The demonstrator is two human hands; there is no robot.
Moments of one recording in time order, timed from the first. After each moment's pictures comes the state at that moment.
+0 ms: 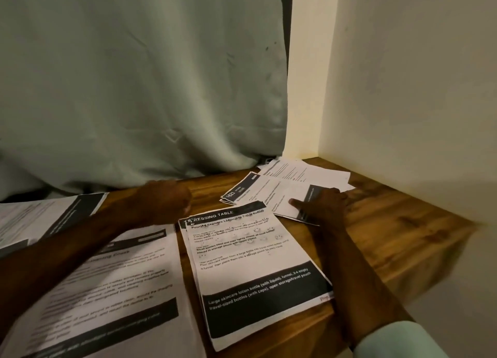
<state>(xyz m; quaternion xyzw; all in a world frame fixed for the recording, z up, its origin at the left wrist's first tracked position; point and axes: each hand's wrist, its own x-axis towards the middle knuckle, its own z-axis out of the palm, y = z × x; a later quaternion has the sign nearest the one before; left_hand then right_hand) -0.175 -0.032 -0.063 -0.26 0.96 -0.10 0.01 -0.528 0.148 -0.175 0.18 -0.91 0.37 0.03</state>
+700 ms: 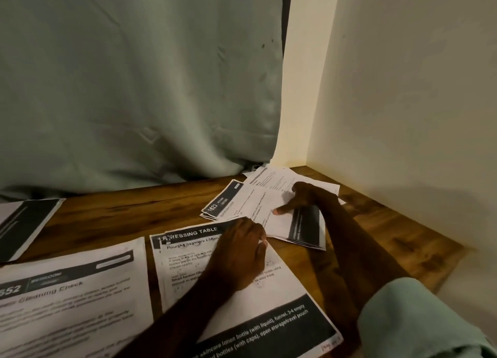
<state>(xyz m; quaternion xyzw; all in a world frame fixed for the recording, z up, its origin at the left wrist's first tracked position) -0.314 0.064 -0.178 -0.15 0.93 0.10 -0.32 -0.563 0.105 -0.085 0.37 -0.91 0.10 -0.14</state>
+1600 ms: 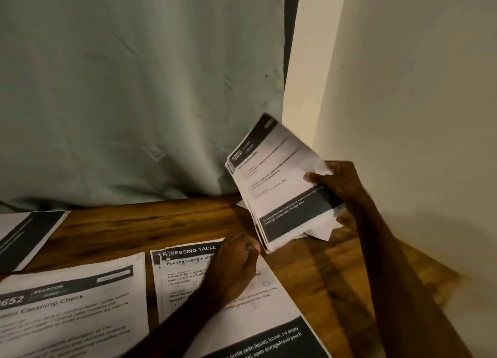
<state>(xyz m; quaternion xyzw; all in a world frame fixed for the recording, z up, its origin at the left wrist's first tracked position) -0.318 0.053 -0.180 -0.18 0.88 0.23 -0.38 -0.559 0.181 -0.011 0.41 -0.74 0.53 0.03</state>
